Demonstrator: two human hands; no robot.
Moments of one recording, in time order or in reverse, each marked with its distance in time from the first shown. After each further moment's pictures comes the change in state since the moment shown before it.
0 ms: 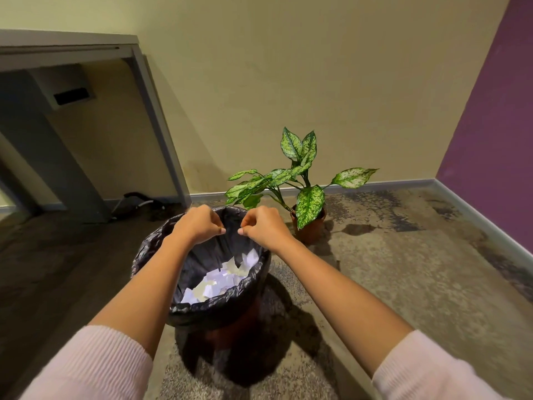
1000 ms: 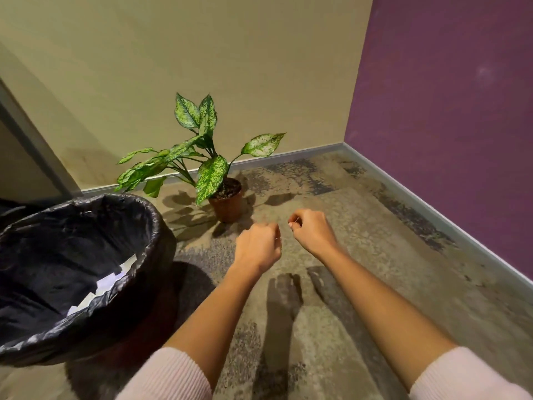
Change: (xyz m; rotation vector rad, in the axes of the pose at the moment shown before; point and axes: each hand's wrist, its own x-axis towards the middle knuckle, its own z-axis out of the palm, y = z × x) left_hand -0.042 0.239 0.213 0.029 0.033 0.531; right_hand -0.105 0.239 -0.105 -0.206 0.328 0.426
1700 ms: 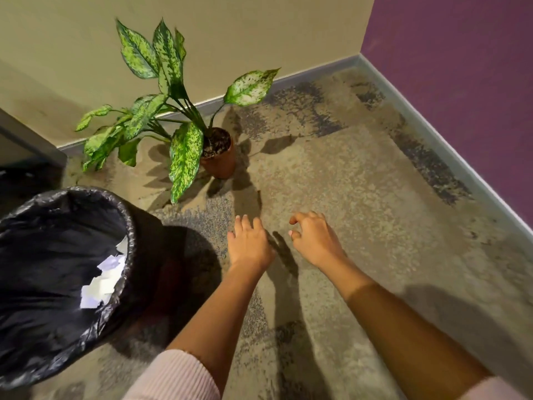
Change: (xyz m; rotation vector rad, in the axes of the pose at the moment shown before) left_hand 0.010 0.011 0.014 0.119 -0.535 -0.367; right_hand -0.009 0.030 0.012 -0.097 -0.334 0.112
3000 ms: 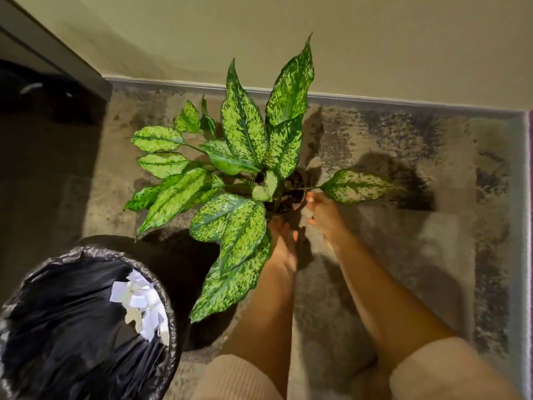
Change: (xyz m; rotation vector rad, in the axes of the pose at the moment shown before) left_hand 0.206 -0.043 -0.166 -2.324 0.000 -1.250; right_hand 0.301 -0.164 -0.025 0.665 -0.459 0.558
